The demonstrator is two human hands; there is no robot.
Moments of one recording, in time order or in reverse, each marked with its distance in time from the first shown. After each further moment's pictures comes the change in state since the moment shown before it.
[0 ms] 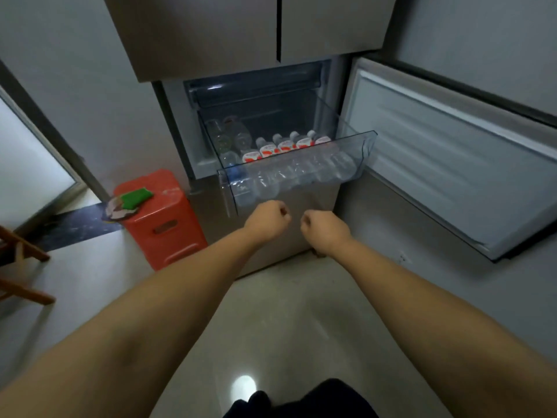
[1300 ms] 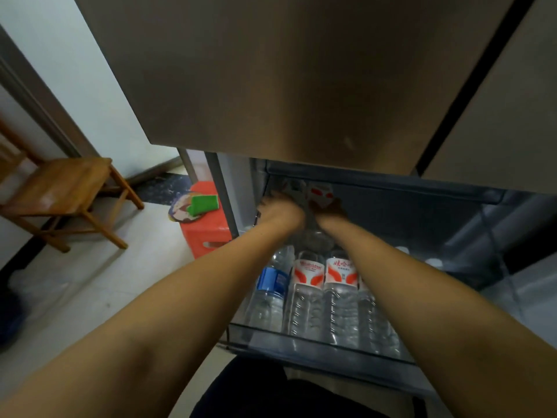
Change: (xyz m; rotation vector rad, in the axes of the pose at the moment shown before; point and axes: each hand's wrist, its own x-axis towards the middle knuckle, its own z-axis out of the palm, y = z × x) left_hand 0.331 -0.097 -0.108 -0.119 0.279 -0.889; right_hand 0.442 -0.130 -0.003 0.380 -0.345 -0.055
